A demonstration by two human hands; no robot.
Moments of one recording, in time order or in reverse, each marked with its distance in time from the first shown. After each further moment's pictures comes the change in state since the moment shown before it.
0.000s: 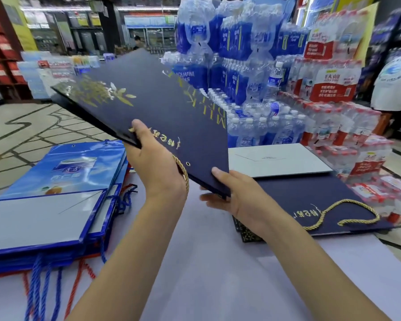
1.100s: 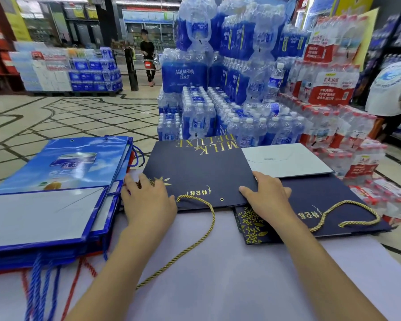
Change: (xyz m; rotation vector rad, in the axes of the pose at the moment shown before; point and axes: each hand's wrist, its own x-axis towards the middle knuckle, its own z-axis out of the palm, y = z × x) left_hand 0.030 -0.036 -0.105 2.166 -0.653 0.294; right_hand 0.028 0.020 -0.058 -1.350 0.569 -0.083
